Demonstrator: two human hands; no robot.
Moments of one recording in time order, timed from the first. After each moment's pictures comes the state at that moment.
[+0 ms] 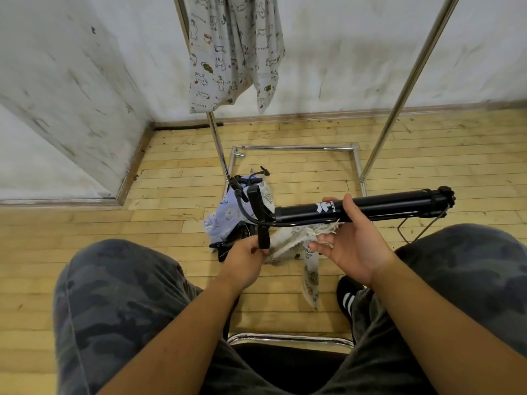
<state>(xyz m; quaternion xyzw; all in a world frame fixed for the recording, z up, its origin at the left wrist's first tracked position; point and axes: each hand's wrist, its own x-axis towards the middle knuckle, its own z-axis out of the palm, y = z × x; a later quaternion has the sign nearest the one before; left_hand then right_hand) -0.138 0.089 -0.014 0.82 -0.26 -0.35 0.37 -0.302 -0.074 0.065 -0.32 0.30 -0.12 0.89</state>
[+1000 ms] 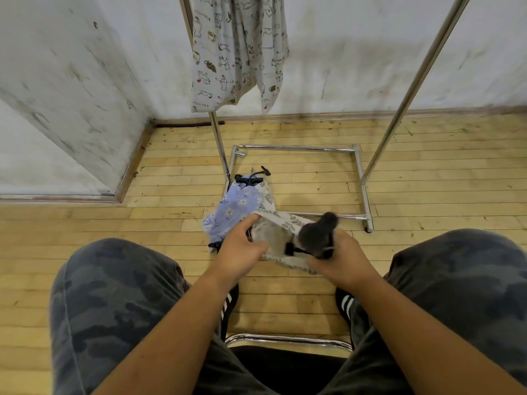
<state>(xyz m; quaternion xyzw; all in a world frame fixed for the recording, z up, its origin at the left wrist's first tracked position) -0.127 0.082 0.014 0.78 -0.21 -0.38 0.45 -0.301 -0.065 0.031 -0.81 0.35 -0.03 0.48</state>
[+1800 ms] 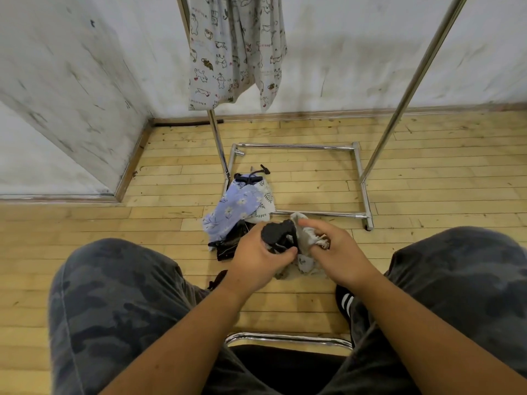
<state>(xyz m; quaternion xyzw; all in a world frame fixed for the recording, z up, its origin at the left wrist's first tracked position) -0.161 0.076 0.021 0.78 -0.33 -0.29 0.44 -0.295 -0.065 0.026 -0.78 0.32 -0.09 0.53</state>
